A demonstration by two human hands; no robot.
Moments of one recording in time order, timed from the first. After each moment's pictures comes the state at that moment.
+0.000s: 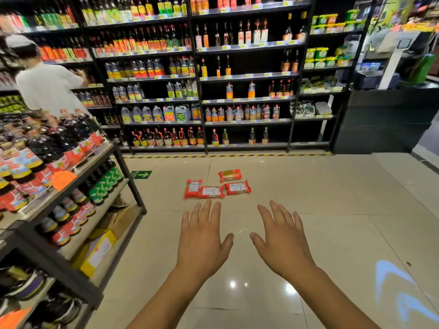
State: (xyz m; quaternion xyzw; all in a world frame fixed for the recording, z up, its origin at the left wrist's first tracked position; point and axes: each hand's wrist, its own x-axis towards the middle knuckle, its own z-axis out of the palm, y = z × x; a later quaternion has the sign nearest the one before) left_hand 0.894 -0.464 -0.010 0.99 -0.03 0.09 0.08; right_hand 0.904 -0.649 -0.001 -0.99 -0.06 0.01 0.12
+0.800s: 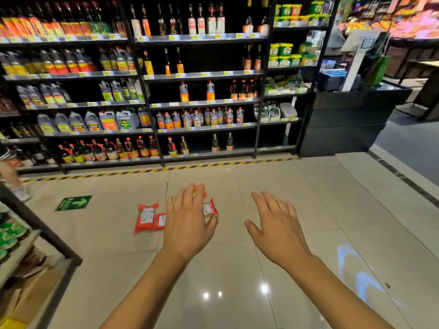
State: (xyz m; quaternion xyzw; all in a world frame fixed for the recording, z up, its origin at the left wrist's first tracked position) left_hand 1.334 -0.537 -0.008 0.98 -0.08 0.10 0.13; right_hand 1.293 -0.741 0.004 -0.99 -0.01 -0.04 0.13
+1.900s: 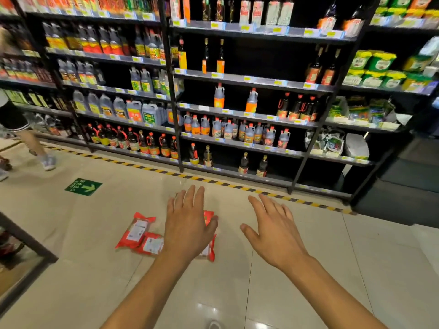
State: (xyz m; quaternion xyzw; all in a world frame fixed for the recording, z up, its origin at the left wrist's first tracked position) left_hand 1.799 -0.686 -0.049 0.98 0.10 0.08 0.13; right_hand 1.831 -0.887 -0.024 -0.97 -0.20 0.02 0.10
